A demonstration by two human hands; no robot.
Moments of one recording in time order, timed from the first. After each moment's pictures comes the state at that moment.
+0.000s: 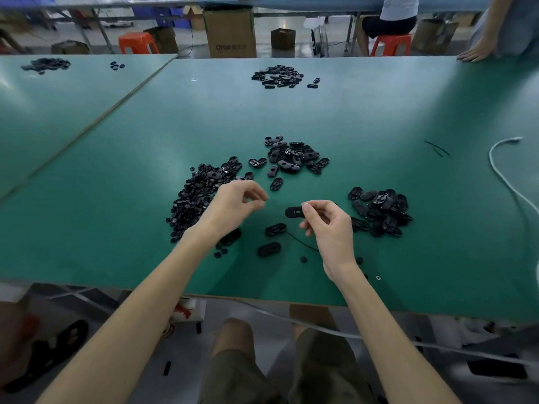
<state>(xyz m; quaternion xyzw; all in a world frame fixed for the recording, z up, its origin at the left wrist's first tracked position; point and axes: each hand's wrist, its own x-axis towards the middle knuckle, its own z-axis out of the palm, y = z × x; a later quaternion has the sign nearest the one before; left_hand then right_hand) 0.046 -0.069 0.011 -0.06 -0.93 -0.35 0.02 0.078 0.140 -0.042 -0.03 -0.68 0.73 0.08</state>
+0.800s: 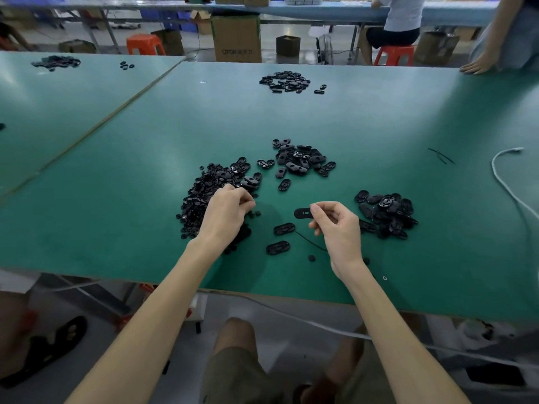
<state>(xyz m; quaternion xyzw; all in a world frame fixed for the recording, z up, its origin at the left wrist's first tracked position) 0.064 -0.084 -0.010 -0.01 -0.95 -0.29 0.12 0.078 0.141 -0.041 -0.04 -0.70 0.70 0.08</state>
